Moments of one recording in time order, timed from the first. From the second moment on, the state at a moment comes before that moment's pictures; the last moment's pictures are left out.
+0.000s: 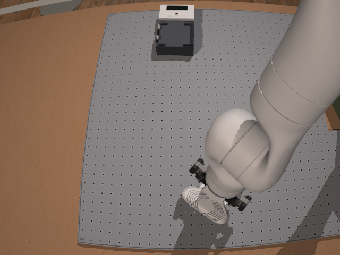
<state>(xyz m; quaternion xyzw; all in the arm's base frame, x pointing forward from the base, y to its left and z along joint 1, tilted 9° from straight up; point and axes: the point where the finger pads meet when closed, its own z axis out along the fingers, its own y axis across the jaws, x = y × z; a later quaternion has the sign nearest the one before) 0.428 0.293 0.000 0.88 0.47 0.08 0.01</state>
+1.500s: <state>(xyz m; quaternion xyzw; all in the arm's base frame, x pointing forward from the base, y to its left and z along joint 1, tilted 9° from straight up) 0.431 0.294 -0.027 0.88 0.47 0.08 0.01</state>
